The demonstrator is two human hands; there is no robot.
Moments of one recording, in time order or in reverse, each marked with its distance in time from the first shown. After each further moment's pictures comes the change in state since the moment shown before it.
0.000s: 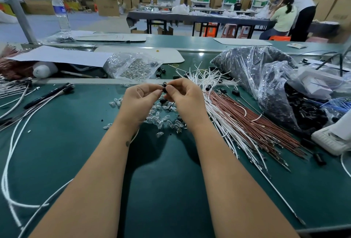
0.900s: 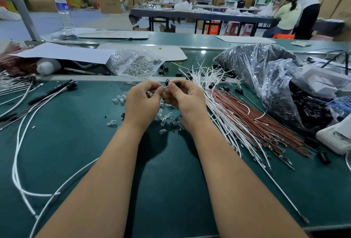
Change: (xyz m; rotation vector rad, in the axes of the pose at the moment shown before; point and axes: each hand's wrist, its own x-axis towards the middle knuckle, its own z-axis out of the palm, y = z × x) left_hand 0.001 -0.010 0.001 0.429 0.172 0.184; right_hand -0.003 0.006 0.010 0.318 0.018 0.151
